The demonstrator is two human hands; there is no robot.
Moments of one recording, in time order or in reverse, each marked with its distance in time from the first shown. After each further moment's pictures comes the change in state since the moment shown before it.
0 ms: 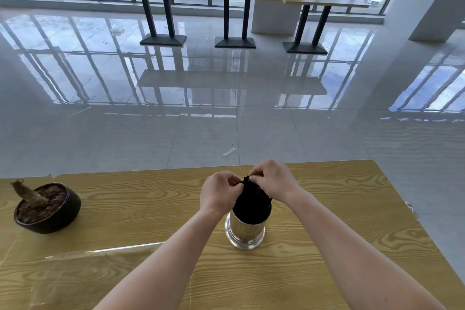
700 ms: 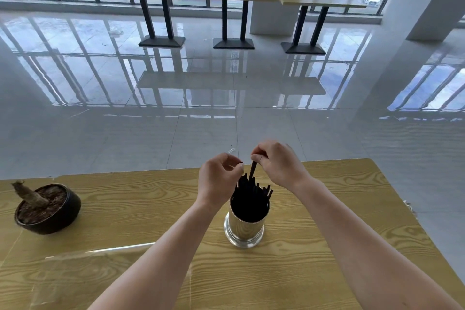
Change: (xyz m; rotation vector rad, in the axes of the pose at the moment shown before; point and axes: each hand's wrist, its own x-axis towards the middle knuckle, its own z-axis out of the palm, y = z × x) left_hand -0.003 0.028 -0.020 -0.227 0.156 0.122; right_hand -0.005 -0.019 -0.038 0.016 0.218 -0.196
